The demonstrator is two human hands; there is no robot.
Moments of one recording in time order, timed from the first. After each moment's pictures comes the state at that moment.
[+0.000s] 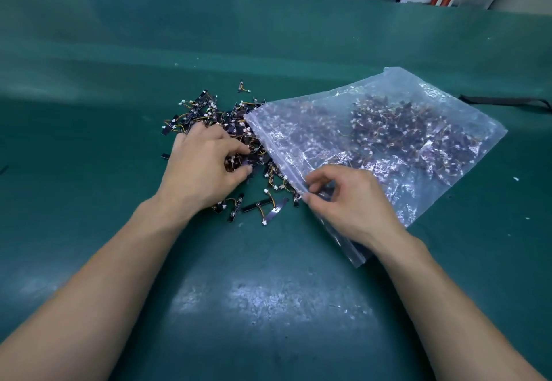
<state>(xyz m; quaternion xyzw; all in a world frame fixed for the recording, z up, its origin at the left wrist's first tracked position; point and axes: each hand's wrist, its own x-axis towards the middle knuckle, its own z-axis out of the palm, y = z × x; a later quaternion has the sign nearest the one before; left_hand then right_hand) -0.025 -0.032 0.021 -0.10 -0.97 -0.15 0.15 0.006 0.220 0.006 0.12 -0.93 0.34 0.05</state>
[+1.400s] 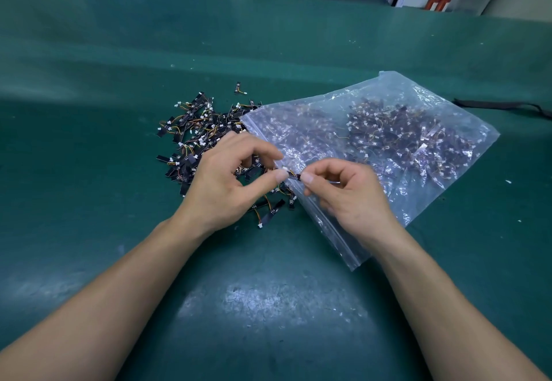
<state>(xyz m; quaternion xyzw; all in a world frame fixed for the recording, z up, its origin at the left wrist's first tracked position) -0.002 0.001 0.021 -0.28 -0.82 -0.45 0.24 0.010 0.210 0.020 0.09 -0.74 0.67 -0.02</state>
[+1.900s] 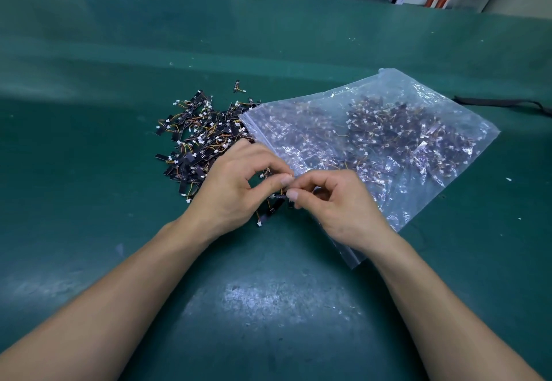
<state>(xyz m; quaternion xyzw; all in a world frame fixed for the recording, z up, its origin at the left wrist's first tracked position) 0.000 0.010 0.016 -0.29 -0.85 -0.41 0.18 0.013 0.207 0.014 0.15 -0.83 0.54 -0.03</state>
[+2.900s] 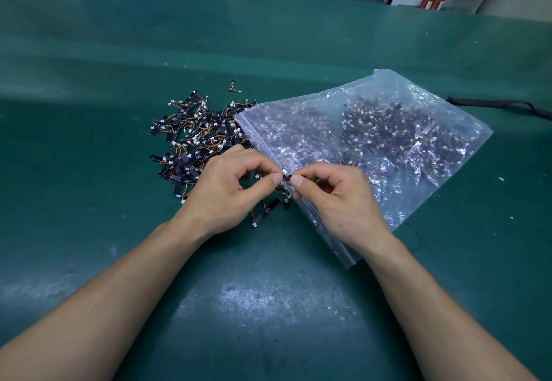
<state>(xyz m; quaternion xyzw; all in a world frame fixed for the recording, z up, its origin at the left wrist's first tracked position) 0.000 0.008 0.015 -0.26 -0.84 -0.46 0.15 0.014 0.208 0.020 0.14 -0.83 0.54 0.04</state>
